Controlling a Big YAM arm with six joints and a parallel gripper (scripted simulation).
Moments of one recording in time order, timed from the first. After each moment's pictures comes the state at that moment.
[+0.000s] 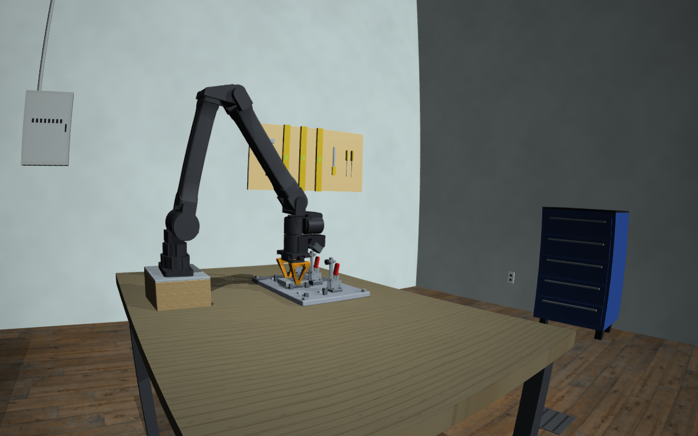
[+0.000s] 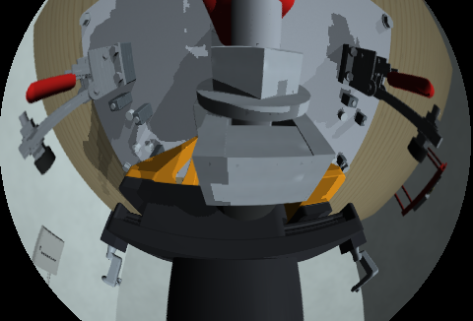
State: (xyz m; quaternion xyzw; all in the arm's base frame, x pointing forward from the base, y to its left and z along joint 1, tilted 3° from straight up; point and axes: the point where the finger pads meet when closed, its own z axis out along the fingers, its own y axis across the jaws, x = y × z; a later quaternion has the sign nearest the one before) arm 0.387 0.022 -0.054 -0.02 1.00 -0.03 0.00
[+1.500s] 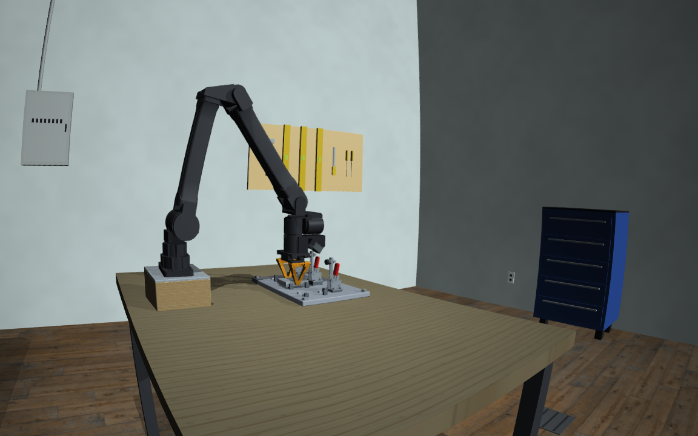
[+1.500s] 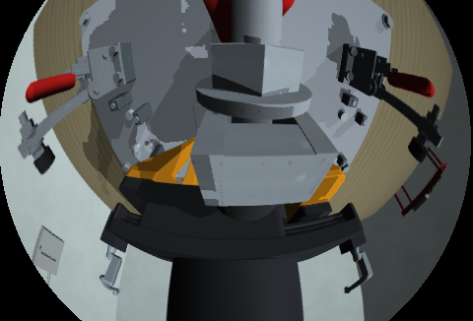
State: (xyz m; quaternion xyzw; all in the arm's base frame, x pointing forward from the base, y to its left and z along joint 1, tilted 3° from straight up) arm 0.386 0.022 -0.054 -0.02 1.00 -0.03 0.00
